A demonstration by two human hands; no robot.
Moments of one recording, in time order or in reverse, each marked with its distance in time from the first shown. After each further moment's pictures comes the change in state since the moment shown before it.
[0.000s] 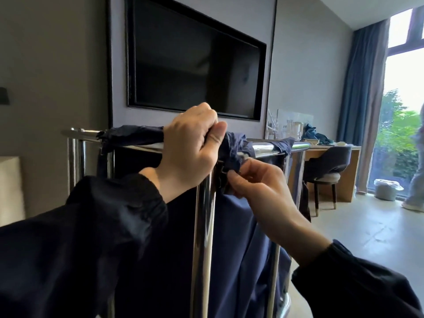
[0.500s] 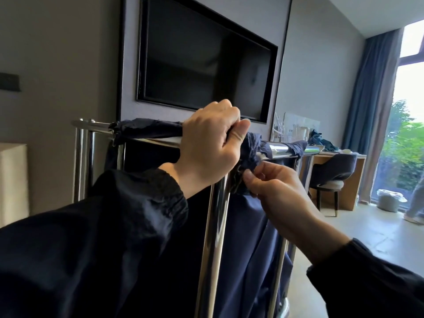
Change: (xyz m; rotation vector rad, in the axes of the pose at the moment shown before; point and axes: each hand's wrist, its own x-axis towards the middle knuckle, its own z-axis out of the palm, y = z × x) left_hand -0.003 0.003 0.002 0.002 0.030 -0.016; right_hand 0.007 0.008 -0.002 0.018 0.002 0.120
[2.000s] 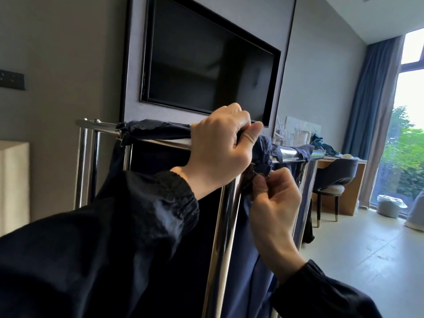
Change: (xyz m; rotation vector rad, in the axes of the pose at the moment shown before) left_hand -0.002 -0.003 -0.001 -0.037 0.026 -0.086; right_hand -0.004 0.037 0.039 -0.043 0.484 -0.384
